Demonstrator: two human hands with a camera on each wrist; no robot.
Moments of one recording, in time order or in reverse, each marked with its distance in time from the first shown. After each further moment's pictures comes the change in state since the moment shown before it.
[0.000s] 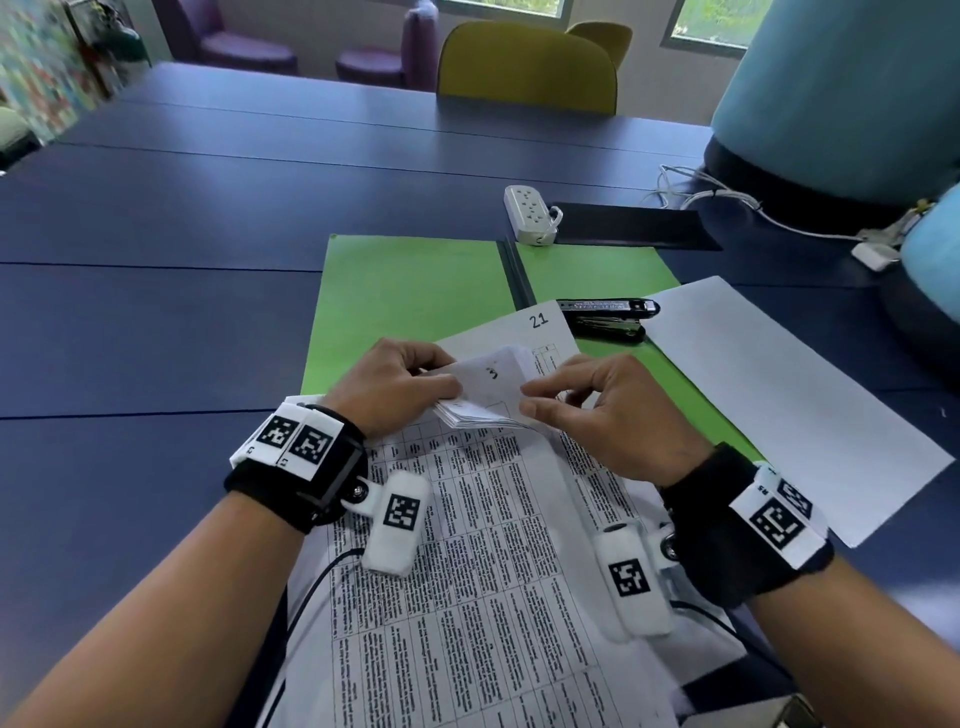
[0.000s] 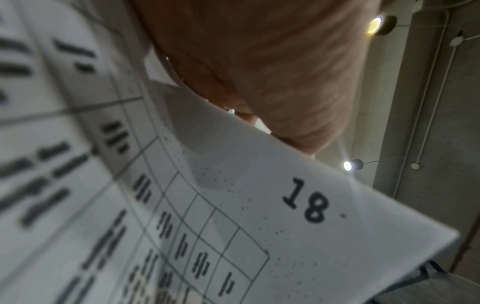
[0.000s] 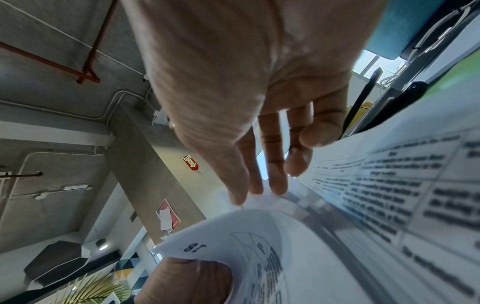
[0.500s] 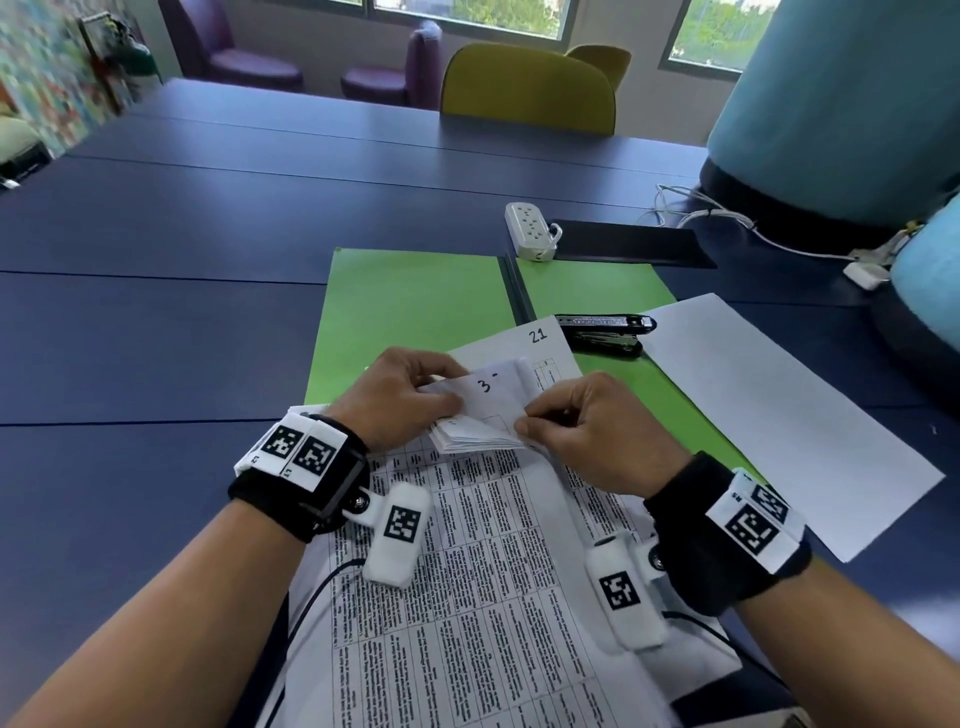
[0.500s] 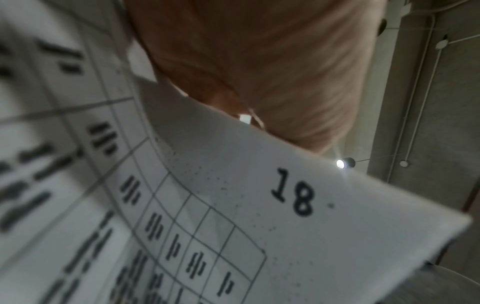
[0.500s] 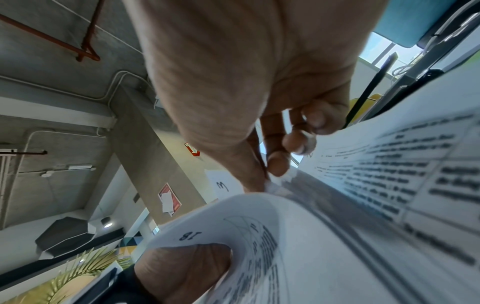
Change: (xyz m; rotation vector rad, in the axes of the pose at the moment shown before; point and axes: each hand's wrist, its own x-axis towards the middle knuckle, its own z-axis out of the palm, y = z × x) left_hand -0.004 0.005 0.000 -0.001 -0.017 0.089; right_hand 0.002 -0.007 0.006 -0.100 -0.062 -0.004
